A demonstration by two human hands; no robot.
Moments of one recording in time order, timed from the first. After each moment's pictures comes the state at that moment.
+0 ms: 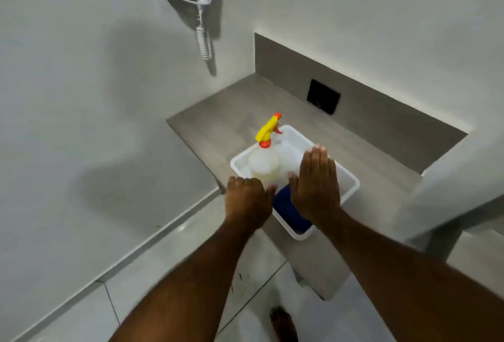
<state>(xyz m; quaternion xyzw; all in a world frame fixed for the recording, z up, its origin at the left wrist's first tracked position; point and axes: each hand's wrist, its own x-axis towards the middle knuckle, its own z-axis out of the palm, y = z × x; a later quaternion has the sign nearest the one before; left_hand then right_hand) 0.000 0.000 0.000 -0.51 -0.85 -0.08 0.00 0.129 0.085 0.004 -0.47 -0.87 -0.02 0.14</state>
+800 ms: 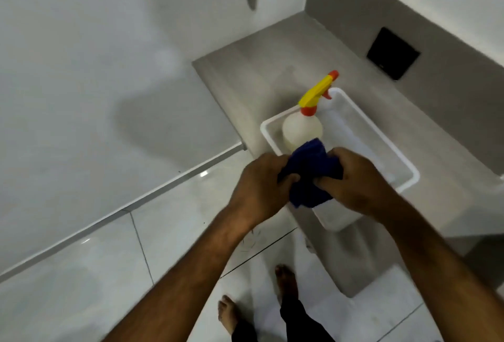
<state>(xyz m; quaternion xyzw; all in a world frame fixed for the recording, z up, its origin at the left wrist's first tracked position) -0.021 -0.035 0.026 -0.50 -0.78 -0.30 -0.22 0.123 0.097 0.036 -0.40 -0.80 0.45 0.01</state>
